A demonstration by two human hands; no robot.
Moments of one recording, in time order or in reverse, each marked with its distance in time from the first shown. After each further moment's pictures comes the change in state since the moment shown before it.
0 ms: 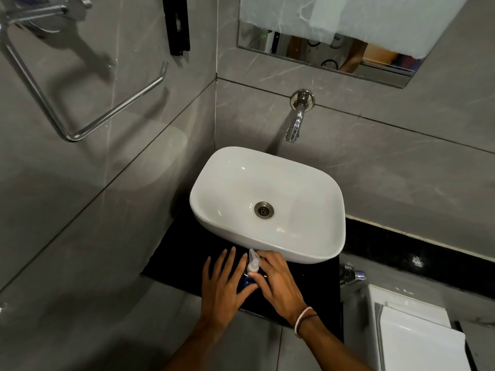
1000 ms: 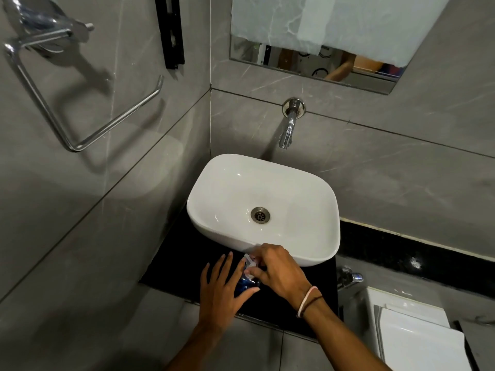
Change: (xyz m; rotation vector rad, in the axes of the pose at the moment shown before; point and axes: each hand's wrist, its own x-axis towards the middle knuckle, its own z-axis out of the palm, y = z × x) left_hand 0.002 0.003 -0.008 -0.076 -0.015 -0.026; right_hand 0.045 -0.039 -0.059 -0.101 -0.279 0.137
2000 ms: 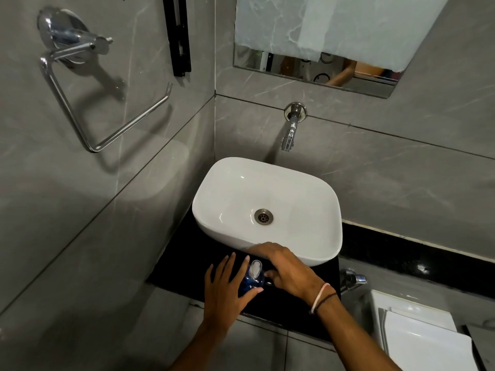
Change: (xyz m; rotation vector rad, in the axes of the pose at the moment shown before) left_hand -0.003 0.002 -0.006 -0.063 -0.059 -0.033; right_hand -0.008 0.020 -0.002 0.077 -0.031 -0.153
